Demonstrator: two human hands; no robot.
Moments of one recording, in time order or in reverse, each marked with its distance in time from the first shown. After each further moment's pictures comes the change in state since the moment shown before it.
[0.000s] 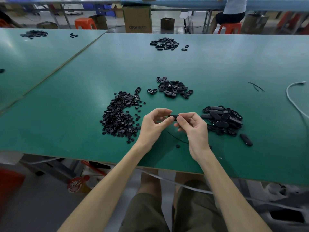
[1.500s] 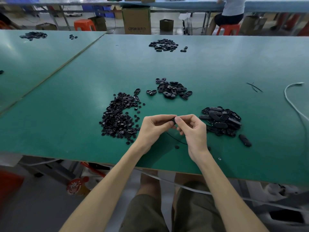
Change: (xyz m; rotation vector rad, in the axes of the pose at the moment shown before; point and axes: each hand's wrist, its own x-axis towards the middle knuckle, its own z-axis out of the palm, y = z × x) left_hand -0.005 0.008 -0.001 -0.142 -0.151 -0.021; right_hand 0.002 0.007 -0.002 -0.078 0.052 -0.013
